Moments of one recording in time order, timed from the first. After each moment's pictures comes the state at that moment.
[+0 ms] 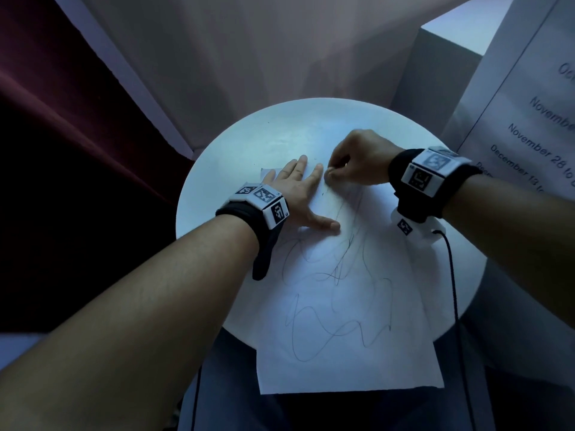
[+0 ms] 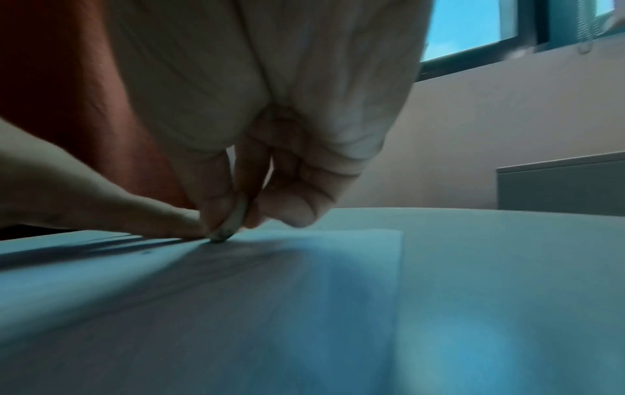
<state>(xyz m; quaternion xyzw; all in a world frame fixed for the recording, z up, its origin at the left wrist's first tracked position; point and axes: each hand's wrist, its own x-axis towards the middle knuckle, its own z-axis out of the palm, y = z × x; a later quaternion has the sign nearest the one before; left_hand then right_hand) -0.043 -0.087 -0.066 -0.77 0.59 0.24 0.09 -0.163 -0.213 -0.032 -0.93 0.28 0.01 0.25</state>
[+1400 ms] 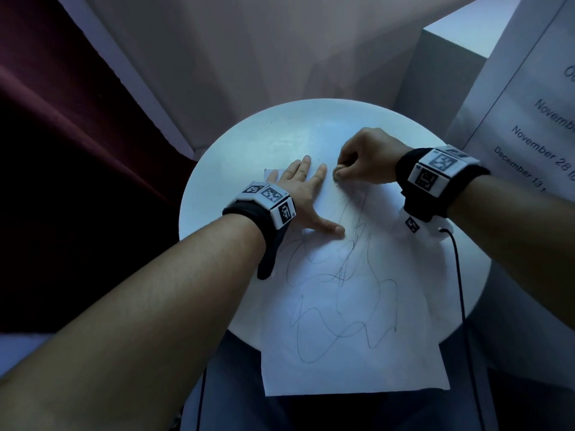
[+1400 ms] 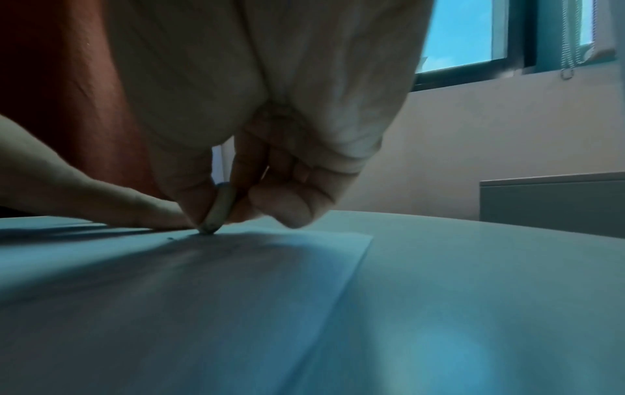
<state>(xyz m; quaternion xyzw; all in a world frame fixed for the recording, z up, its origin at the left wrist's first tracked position) -0.044 -0.086 -0.063 -0.77 0.58 0.24 0.09 -0.166 -0.219 -0.033 -0.93 0.29 0.00 0.24</state>
